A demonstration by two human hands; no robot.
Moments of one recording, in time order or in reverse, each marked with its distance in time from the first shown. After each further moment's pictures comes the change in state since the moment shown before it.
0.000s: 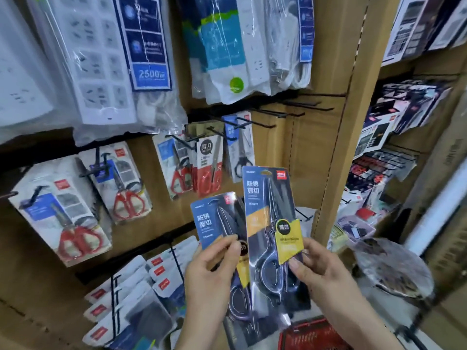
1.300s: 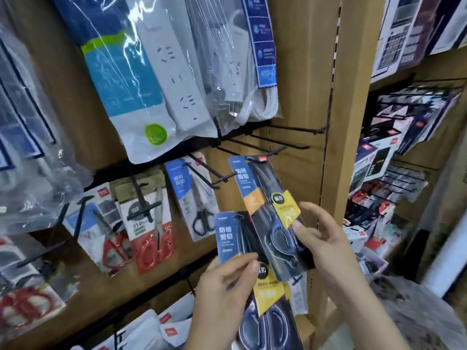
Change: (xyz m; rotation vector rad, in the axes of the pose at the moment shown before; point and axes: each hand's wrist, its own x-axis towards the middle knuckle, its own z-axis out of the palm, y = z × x) left_hand 0.143 0.013 0.167 0.211 -0.197 0.044; right_hand 0.209 -0.057 -0.133 0.047 0.272 -0.154
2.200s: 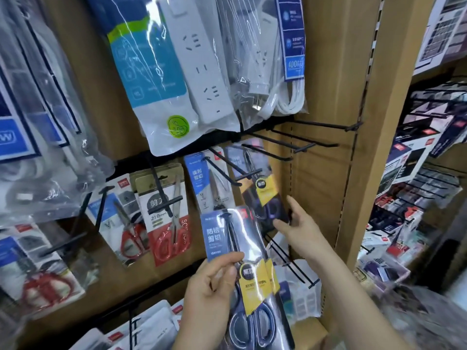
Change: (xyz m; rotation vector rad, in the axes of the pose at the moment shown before) left_hand 0.008 -0.028 -0.032 -0.032 0.121 0.028; right_hand 0.073 0.046 0.037 -0.343 -0.161 0.130
